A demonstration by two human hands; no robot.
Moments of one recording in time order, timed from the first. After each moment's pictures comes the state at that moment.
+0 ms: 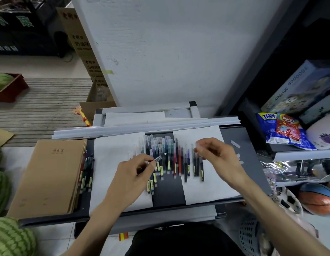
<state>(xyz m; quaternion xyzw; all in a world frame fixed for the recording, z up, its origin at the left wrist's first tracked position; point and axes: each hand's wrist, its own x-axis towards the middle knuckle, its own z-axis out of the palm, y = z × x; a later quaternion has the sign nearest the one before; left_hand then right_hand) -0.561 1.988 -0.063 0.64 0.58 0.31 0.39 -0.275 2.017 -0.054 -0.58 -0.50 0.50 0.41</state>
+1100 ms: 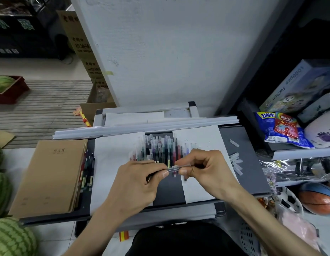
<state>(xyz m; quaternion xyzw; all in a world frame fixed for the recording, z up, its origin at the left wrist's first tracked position) -0.544 1.969 -0.012 0.77 0.50 0.29 0.26 -0.317 1.982 -0.013 -0.50 -0.55 0.54 0.38</state>
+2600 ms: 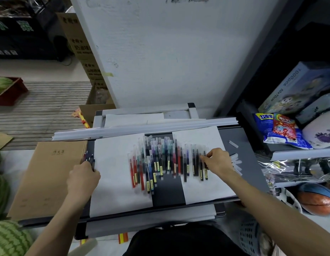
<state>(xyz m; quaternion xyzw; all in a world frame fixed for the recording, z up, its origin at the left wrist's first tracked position) -0.695 2.023 -0.150 0.50 0.85 0.00 0.16 -0.244 2.054 -0.157 -0.81 -0.50 0.28 0.09</state>
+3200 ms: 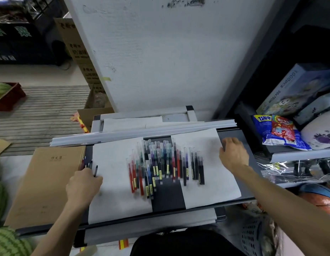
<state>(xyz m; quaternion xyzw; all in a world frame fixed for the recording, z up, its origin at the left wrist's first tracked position) -0.689 2.023 -0.149 0.51 0.84 -0.02 0.16 -0.194 2.074 -0.146 -0.81 -0.57 0.09 0.06</state>
